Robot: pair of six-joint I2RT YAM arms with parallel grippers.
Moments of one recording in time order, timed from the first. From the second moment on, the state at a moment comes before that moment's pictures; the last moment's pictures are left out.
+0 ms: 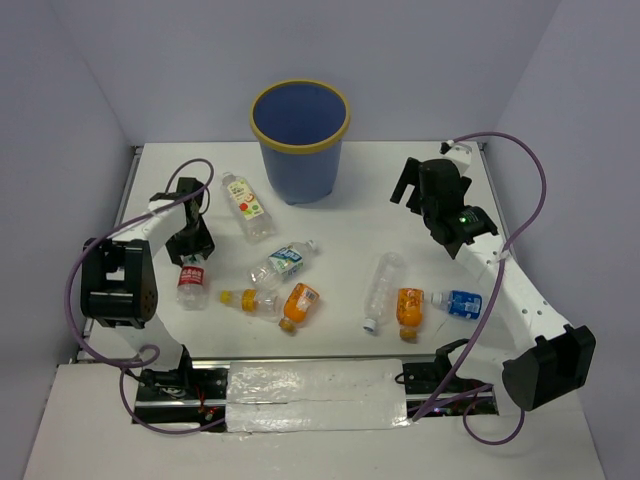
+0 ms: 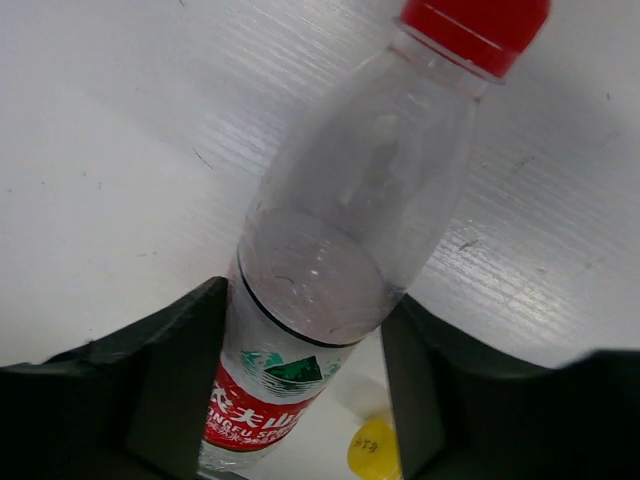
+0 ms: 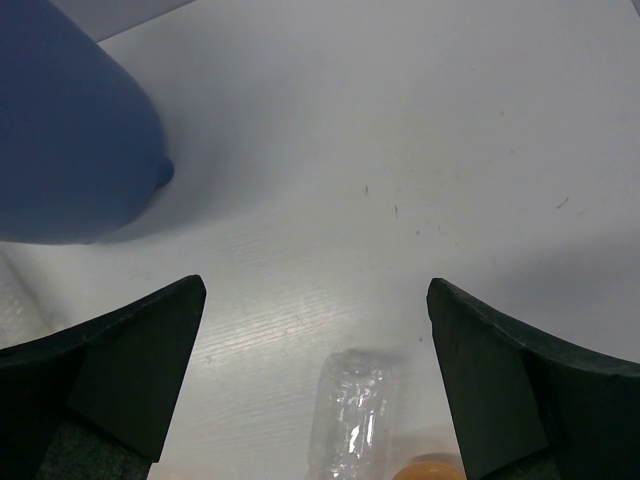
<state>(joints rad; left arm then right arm) -0.03 1.69 1.14 -0.81 -0.29 -0.51 0.34 1.18 1.13 -0.48 0.43 0.49</state>
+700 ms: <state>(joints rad) -0.04 1.51 1.89 -0.62 0.12 -0.40 0.34 1.18 1.13 -0.48 0.43 0.50</state>
